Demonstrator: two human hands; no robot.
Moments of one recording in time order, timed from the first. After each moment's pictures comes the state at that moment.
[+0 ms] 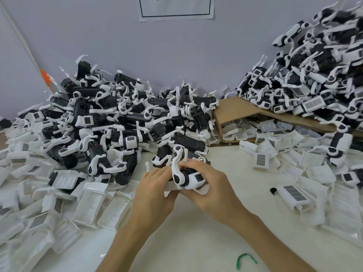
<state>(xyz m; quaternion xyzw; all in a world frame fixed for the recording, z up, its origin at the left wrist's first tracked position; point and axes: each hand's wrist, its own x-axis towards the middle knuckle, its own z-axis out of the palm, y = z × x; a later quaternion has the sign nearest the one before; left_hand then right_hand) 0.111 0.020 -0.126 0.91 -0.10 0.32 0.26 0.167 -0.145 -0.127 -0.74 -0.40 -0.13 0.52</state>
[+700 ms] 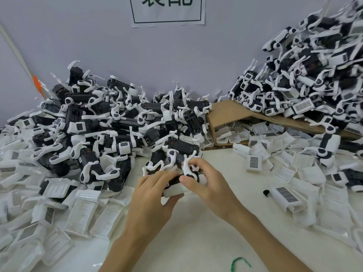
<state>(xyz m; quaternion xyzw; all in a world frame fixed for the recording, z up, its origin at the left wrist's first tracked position) 0.113 0.016 -0.136 0.89 -0.11 0.37 0.24 0.165 -0.152 -0.108 -0.75 -0.29 0.01 0.60</state>
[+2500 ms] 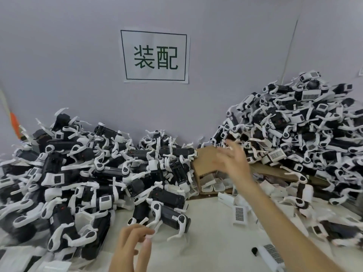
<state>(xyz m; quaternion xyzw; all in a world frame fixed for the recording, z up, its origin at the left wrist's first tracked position) 0.119 0.008 -0.116 0.81 0.01 0.34 0.49 0.307 -0.211 -0.007 -0.74 -0.09 -0.16 0.65</state>
